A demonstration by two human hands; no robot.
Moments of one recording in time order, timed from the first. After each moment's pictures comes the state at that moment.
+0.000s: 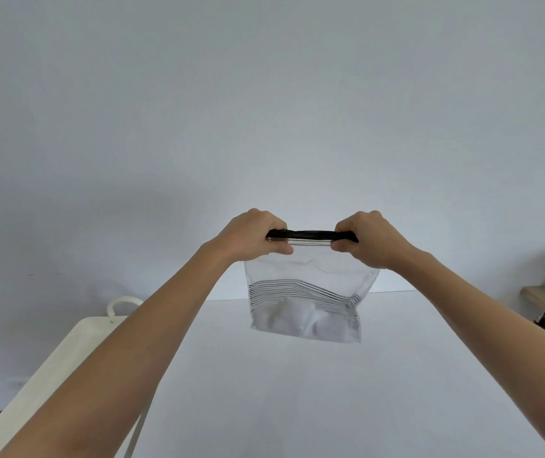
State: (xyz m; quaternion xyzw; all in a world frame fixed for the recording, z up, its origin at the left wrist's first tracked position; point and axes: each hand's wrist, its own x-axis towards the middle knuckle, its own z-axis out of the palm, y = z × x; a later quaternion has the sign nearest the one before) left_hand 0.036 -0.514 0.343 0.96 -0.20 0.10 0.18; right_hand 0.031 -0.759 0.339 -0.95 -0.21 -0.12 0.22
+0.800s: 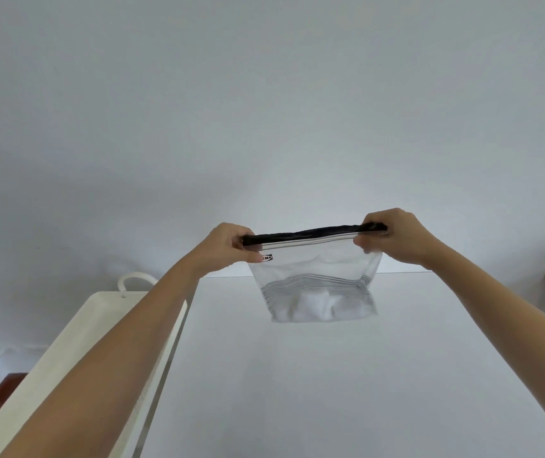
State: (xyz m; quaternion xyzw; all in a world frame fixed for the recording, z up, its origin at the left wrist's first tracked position) left_hand 0.050 -0.423 0.267 0.87 -0.11 -0.03 0.48; right_hand 0.074 -0.763 0.291 -0.91 -0.17 -0.03 0.38
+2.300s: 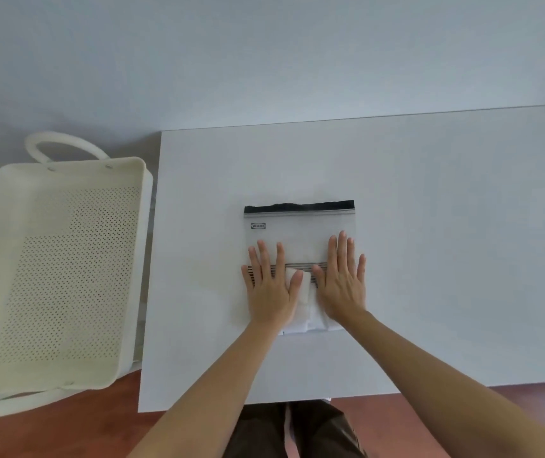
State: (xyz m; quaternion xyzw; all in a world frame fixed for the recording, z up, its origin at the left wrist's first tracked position) left_hand -0.017 -0.489 -0.109 0.98 0.07 -0.11 0.16; right_hand 0.005 -0.638 -0.102 -0.98 -0.01 0.14 0.15
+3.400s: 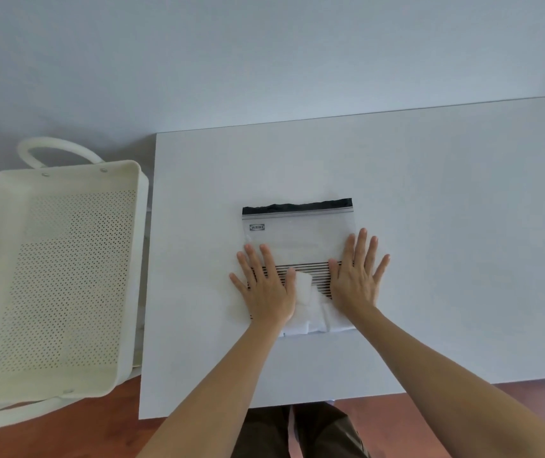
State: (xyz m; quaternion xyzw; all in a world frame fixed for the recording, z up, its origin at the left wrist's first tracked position) left_hand -0.012 -0.492 -0.112 0.96 0.15 -0.13 0.19; right_hand 0.011 -0.654 -0.115 -0.99 0.08 0.10 0.11
